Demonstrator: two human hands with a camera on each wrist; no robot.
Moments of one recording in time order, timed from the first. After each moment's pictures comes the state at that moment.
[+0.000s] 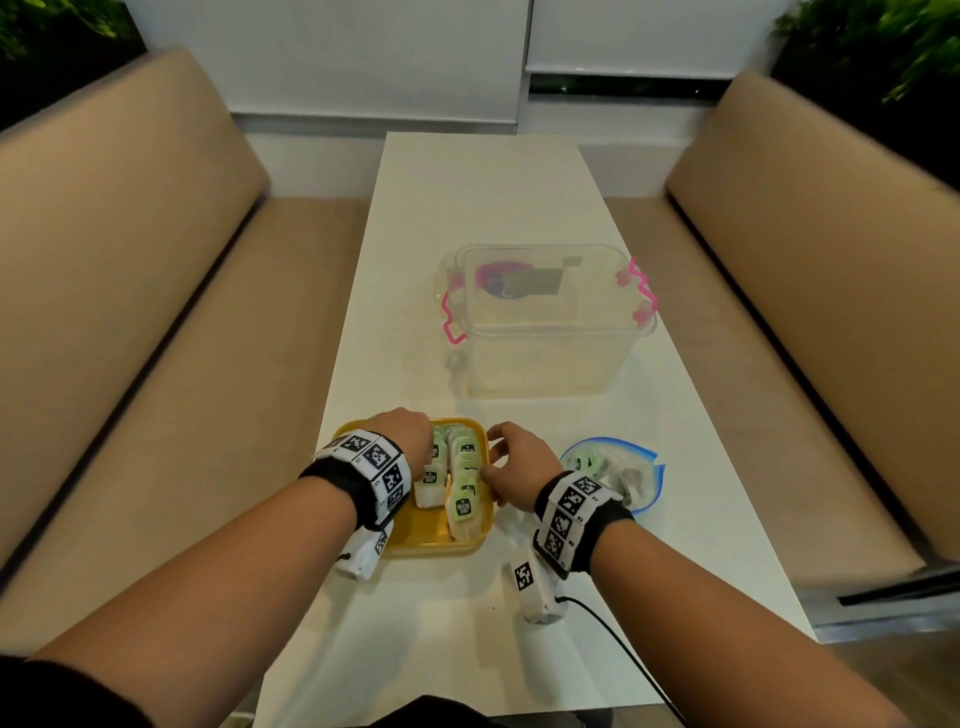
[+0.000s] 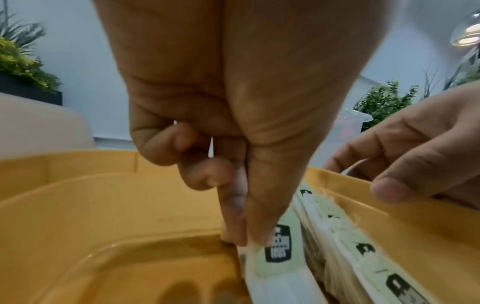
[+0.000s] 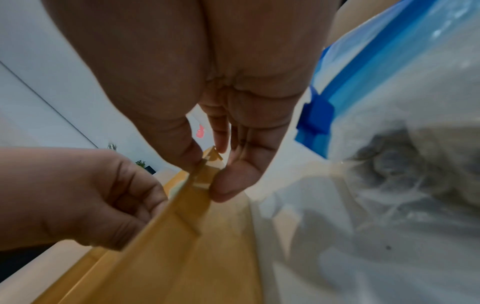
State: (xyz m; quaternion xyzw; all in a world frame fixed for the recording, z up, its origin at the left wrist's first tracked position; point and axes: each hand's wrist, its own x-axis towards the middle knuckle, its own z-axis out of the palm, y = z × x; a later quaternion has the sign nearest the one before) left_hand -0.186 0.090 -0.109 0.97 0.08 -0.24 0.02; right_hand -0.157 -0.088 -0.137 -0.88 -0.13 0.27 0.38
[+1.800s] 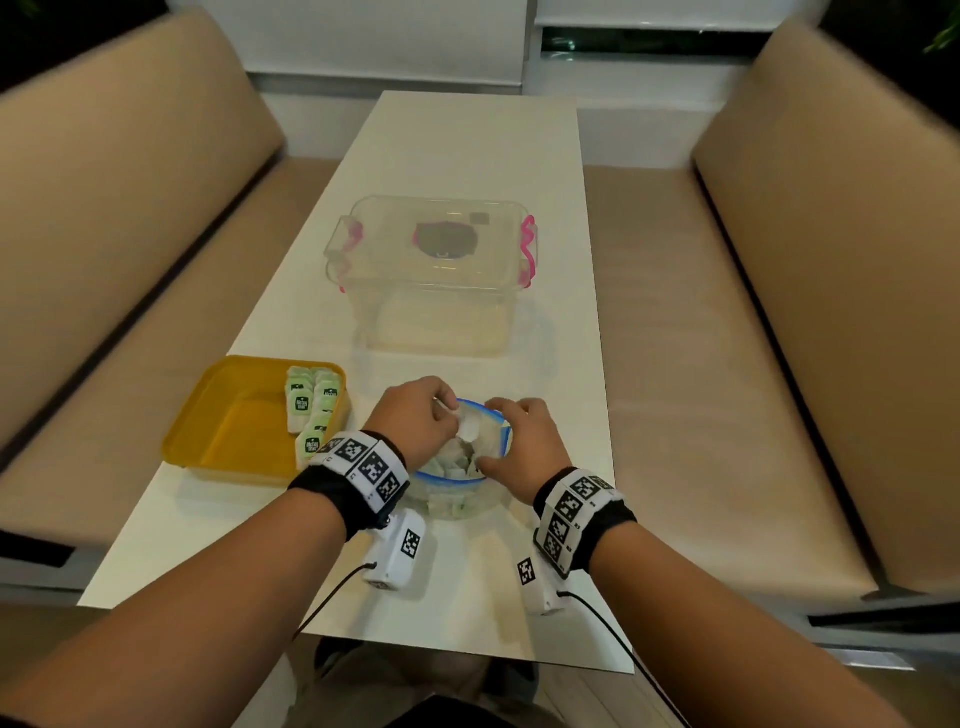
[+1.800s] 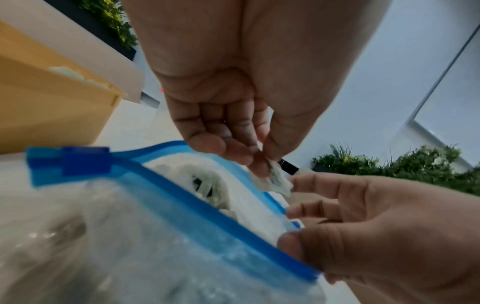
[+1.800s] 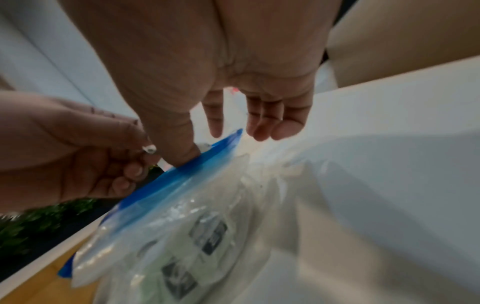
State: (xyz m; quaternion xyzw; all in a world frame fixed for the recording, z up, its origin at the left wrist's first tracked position) left_hand -0.171 -0.134 -0.110 0.90 0.22 -0.01 0.37; right_hand -0.106 -0.296 -0.160 -0.89 -0.24 0.19 0.35
